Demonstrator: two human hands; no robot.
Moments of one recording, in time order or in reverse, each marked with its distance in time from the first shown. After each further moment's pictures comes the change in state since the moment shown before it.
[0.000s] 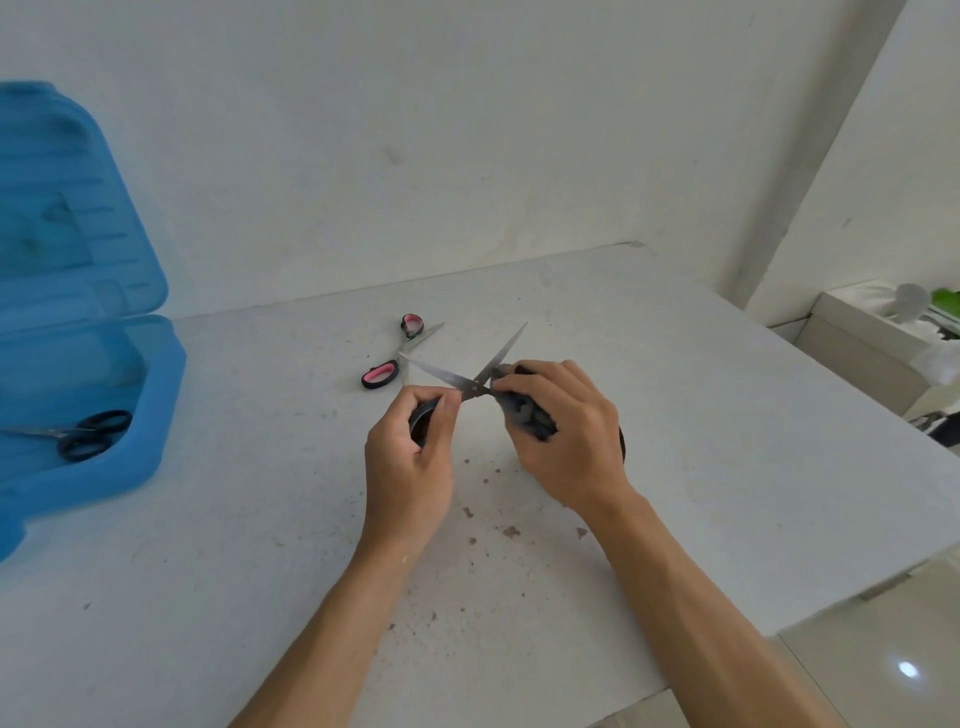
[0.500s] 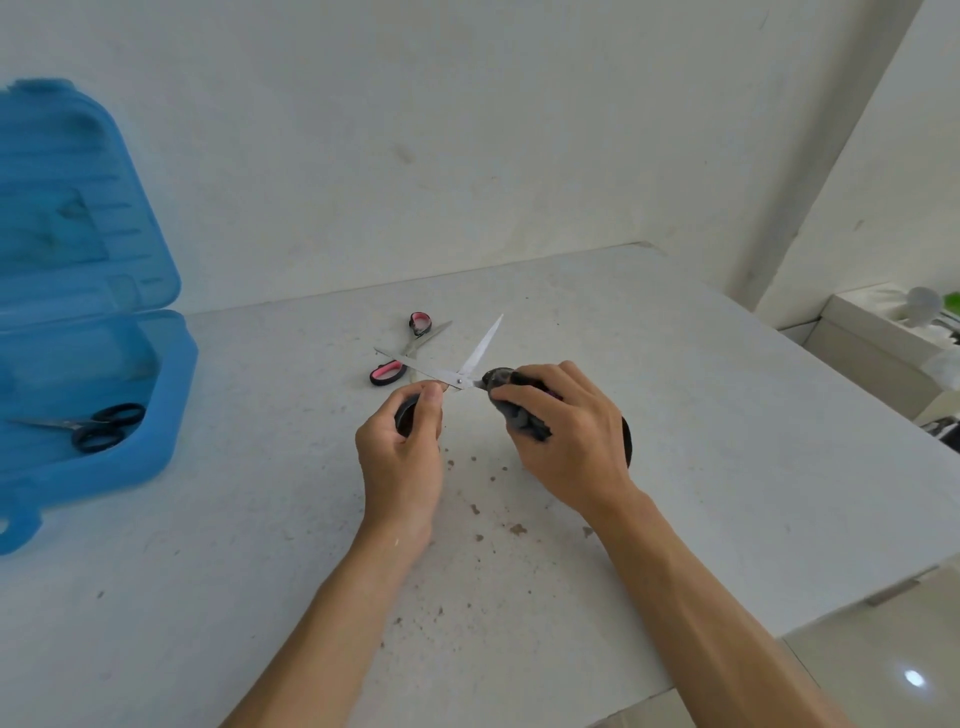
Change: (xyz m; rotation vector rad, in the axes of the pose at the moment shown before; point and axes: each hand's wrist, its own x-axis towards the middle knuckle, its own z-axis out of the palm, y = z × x) left_hand 0.006 0.001 0.001 -0.189 0.152 -0.251; right_hand -0.002 0.005 0.005 -0.119 -0.032 -0.098
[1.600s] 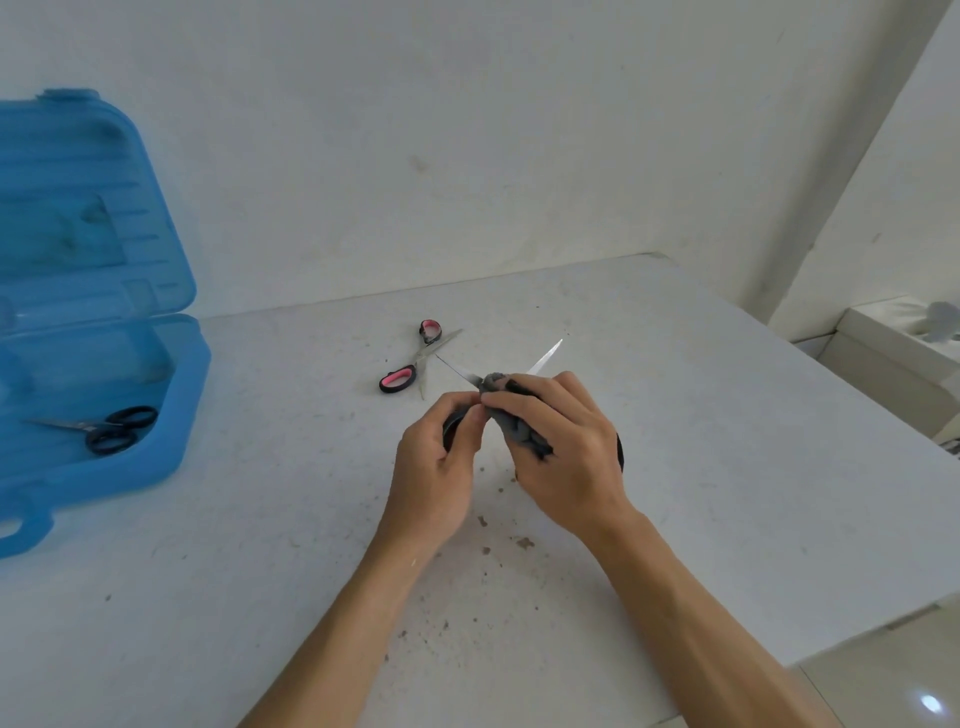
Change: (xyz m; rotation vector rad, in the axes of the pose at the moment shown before) left_hand -0.001 -0.002 -0.002 0.228 -0.346 0.204; right_hand 0.005 -0.019 0.002 0.189 0.050 -0.012
